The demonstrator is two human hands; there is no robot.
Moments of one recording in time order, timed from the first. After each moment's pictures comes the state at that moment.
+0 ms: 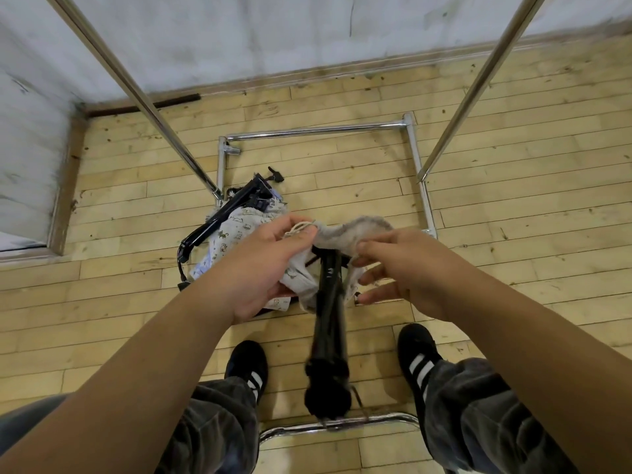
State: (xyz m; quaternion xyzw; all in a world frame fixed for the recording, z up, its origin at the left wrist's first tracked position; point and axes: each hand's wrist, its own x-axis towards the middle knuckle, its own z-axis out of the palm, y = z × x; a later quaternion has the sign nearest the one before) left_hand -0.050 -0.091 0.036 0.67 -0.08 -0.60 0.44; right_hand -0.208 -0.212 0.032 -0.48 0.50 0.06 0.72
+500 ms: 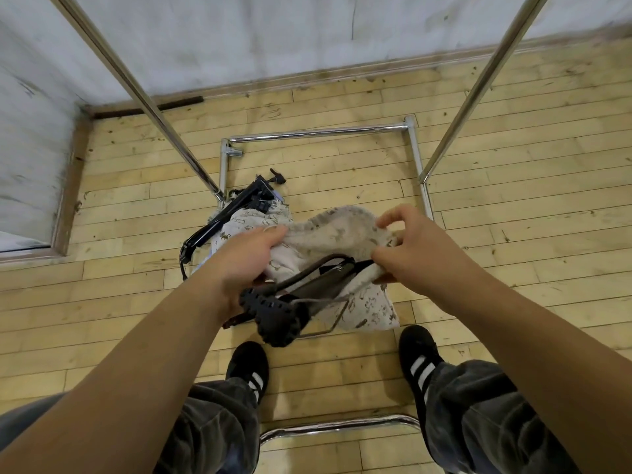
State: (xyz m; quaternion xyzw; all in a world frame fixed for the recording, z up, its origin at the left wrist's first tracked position) left_hand -0.028 -0.086 0.024 0.77 -0.01 -0.53 0.36; right_hand -0.215 -0.224 0.026 -0.68 0.48 0.04 0.55
